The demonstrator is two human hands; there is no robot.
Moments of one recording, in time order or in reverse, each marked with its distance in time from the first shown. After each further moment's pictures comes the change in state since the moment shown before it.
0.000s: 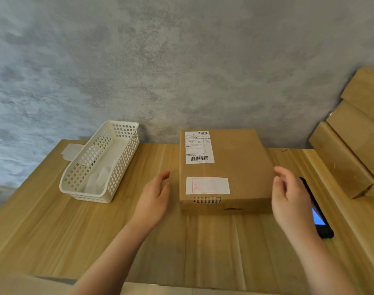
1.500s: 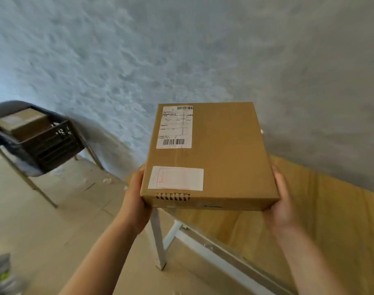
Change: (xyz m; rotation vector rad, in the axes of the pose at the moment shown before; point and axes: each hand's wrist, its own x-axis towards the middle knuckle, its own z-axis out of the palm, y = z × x) left_hand -0.159 -0.121 -0.220 -0.862 0.474 -0.147; right_hand -0.139 -0.192 0.167 0.994 -0.726 0.201
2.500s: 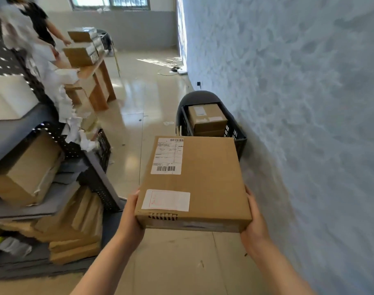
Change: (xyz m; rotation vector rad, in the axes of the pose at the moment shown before) left_hand 0.149 0.057 -0.557 -0.195 1.014 0.029; right_hand 0.176 0.345 0.650 -0.285 -0.836 0.452
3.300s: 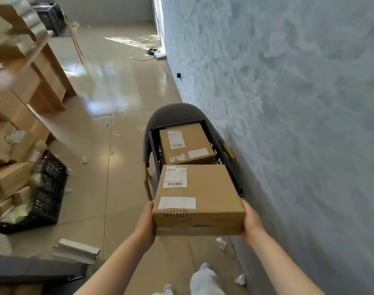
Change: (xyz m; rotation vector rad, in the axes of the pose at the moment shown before) left_hand 0.473 -0.031 0.185 0.217 0.027 -0.448; right_hand 0.502 -0.047 -0.032 -0.140 0.249 0.406
